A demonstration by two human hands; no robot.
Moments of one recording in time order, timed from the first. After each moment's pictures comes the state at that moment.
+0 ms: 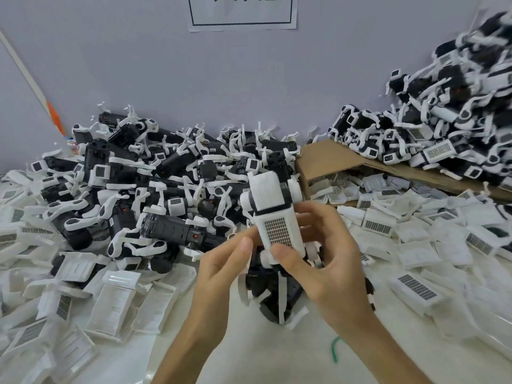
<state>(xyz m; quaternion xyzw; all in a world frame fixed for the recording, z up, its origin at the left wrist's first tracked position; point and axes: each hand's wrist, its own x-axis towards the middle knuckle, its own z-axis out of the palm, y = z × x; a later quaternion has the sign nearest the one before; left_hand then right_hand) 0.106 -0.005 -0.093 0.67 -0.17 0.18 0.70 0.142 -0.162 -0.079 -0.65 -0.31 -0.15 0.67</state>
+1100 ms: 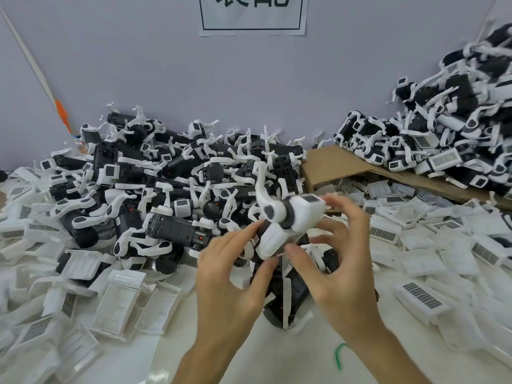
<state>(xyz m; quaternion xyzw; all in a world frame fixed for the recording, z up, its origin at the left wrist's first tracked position) 0.101 -0.014 -0.099 0.79 -0.05 0.43 0.44 0.146 -0.160 -0.084 -0.68 -0.30 -0.26 0.62</state>
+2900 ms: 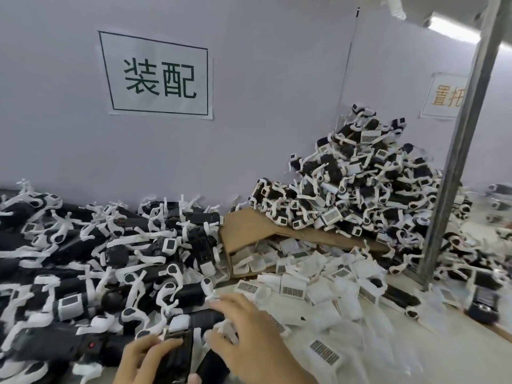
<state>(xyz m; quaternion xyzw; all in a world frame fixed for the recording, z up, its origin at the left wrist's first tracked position) 0.137 -0.028 -0.142 0.84 -0.11 0.31 0.42 0.193 -0.191 -0.090 -0.91 -0.23 -0.06 0.34</state>
